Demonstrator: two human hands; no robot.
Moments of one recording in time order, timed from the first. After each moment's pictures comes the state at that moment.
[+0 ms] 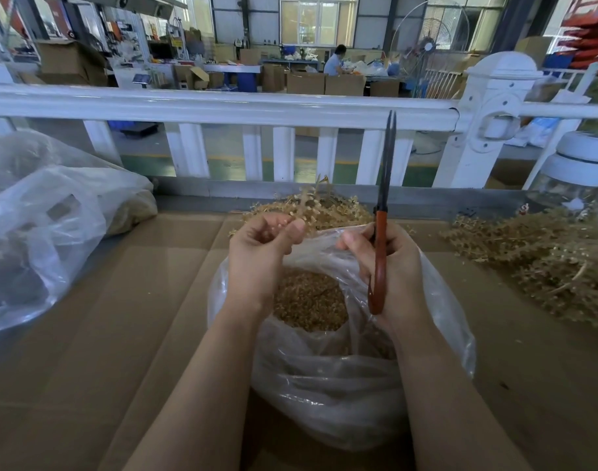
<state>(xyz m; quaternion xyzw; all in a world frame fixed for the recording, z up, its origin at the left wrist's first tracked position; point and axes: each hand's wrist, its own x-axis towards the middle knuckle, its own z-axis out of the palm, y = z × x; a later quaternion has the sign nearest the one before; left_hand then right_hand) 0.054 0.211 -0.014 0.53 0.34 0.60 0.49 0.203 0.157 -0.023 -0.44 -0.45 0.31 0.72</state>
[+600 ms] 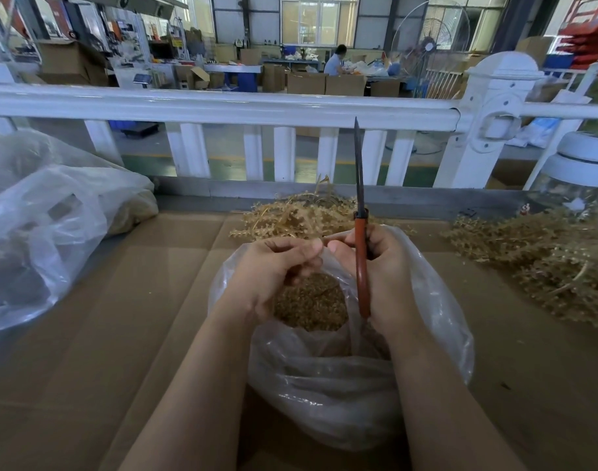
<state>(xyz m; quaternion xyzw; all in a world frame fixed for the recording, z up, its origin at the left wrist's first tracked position) 0.047 0.208 -0.011 0.54 0.34 0.41 0.65 0.200 0.163 -0.033 -0.50 -0.48 0.28 0.66</state>
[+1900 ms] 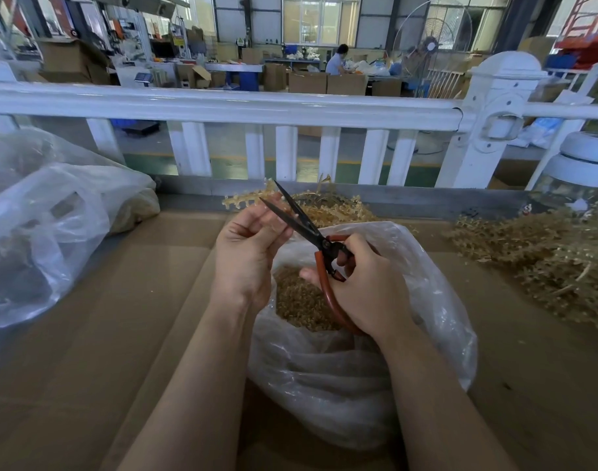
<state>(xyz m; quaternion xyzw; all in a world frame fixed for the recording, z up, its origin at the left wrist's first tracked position) 0.047 0.218 -0.009 0.41 0.21 0.64 0.62 0.198 0.161 -0.041 -0.66 -0.63 0.00 0.41</state>
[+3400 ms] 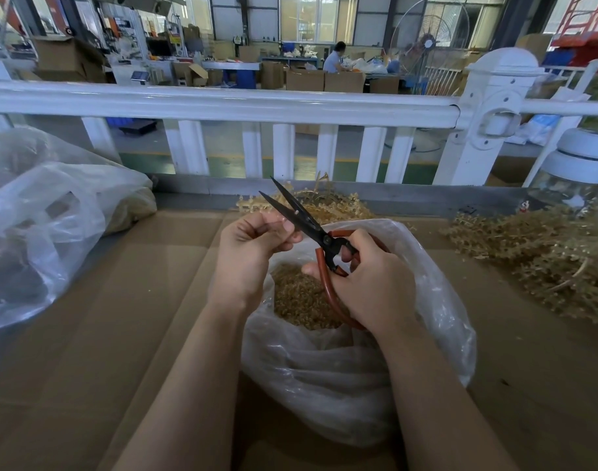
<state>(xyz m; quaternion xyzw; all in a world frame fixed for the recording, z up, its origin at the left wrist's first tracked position) 0.042 0.219 -0.014 0.54 0.27 0.57 0.55 0.199 0.157 -0.041 -0.63 -0.62 -0.12 0.44</state>
